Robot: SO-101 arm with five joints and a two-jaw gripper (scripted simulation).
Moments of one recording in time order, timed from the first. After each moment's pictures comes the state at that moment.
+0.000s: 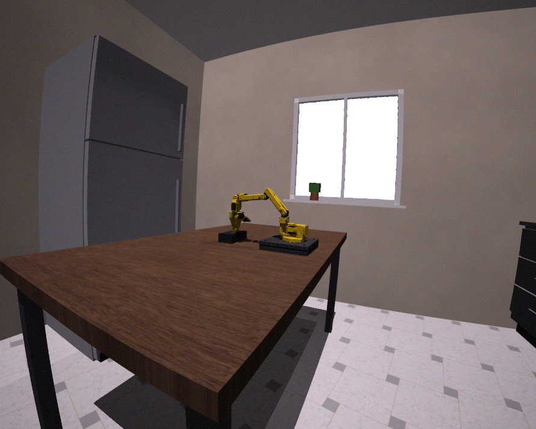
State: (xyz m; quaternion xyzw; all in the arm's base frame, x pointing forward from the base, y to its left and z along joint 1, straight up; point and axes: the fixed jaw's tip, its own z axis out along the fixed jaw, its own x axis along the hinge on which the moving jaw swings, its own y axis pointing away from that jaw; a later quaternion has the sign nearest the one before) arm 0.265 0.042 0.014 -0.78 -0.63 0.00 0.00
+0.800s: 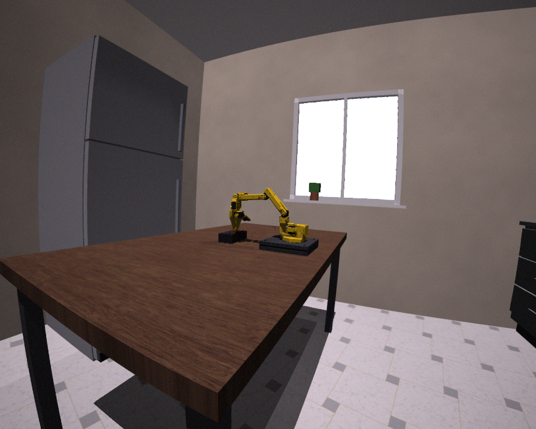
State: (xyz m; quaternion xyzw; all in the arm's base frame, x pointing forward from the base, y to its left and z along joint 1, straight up) arm 0.266 0.042 0.018 -0.78 -0.63 0.00 0.00
